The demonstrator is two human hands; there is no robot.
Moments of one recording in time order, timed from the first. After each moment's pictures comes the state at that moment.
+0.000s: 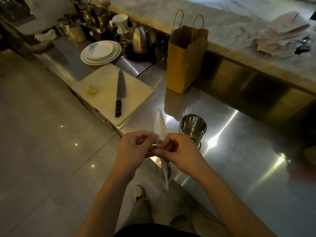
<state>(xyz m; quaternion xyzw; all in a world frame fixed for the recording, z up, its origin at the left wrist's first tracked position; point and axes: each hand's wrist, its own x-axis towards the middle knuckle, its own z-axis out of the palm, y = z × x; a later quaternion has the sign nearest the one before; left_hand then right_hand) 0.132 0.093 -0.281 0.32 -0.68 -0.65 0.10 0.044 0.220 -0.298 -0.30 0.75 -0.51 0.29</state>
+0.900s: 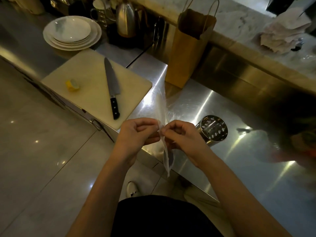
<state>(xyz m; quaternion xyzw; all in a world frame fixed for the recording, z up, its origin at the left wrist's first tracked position) 0.100 -0.052 -0.304 0.26 -0.59 -0.76 0.00 0.030 0.096 -0.307 -0.09 0.71 -0.60 0.35</state>
